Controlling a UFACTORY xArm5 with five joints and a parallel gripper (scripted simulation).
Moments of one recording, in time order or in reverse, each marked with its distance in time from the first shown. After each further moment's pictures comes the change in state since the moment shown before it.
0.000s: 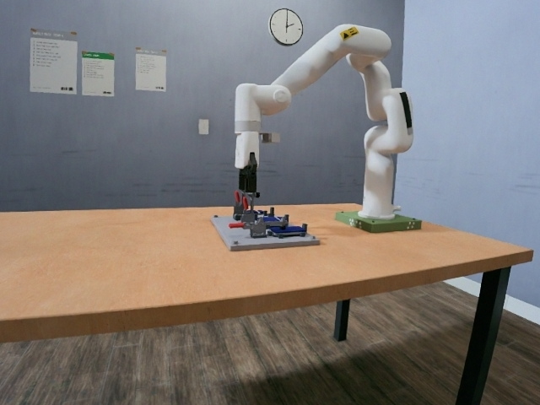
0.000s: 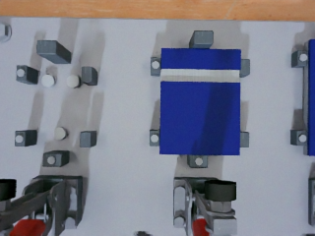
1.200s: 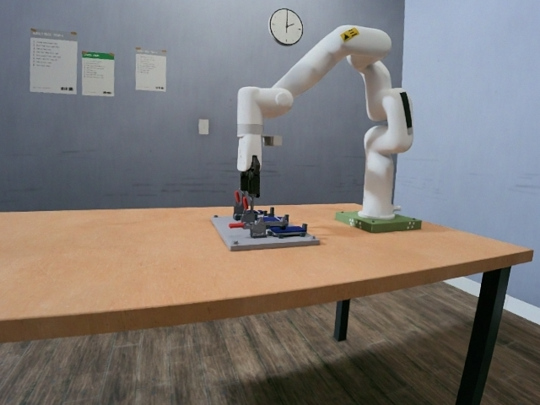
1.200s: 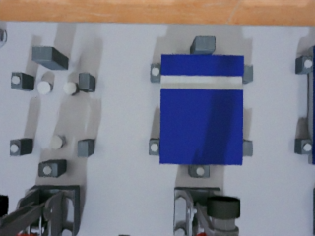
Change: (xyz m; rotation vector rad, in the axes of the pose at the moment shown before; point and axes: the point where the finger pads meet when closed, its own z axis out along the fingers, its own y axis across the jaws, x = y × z) arm 0.007 0.000 0.008 0.000 0.000 0.000
